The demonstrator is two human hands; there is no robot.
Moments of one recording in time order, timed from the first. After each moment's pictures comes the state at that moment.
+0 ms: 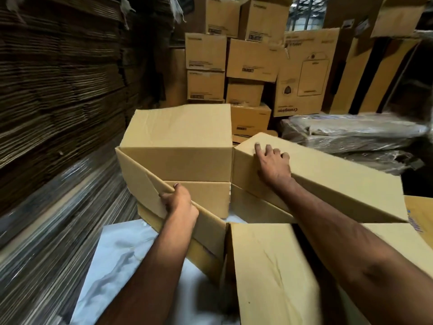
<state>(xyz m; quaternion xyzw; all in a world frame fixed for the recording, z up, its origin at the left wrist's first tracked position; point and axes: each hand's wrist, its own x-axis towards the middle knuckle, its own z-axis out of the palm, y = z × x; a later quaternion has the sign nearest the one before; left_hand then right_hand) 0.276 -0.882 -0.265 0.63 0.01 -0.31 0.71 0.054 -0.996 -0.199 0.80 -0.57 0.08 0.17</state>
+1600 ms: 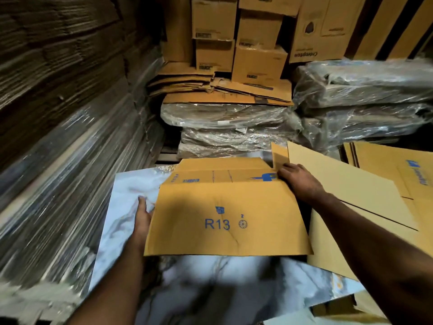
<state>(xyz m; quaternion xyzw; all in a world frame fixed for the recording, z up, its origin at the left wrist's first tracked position) 0.347 -0.701 -0.386 0.54 -0.01 -0.57 0.62 -0.031 -0.919 -0.334 0.90 -0.43 0.01 0.00</state>
